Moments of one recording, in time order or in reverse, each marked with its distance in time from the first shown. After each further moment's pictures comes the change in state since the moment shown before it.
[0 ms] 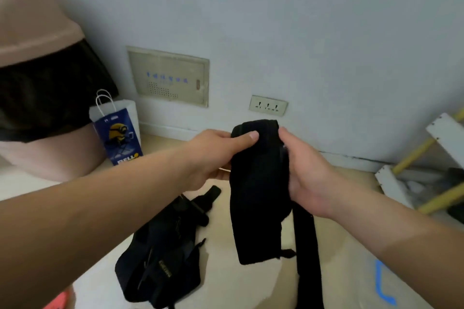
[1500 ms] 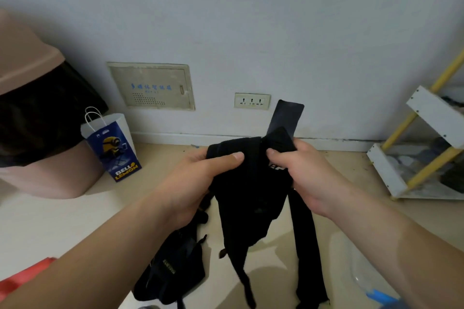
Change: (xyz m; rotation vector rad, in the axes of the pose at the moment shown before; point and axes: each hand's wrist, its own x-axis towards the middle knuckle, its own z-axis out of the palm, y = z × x) left_hand -0.054 -0.011 0.044 -0.214 -0.008 0.051; right_hand -0.029 0.020 -0.051 -0.134 0.190 -0.253
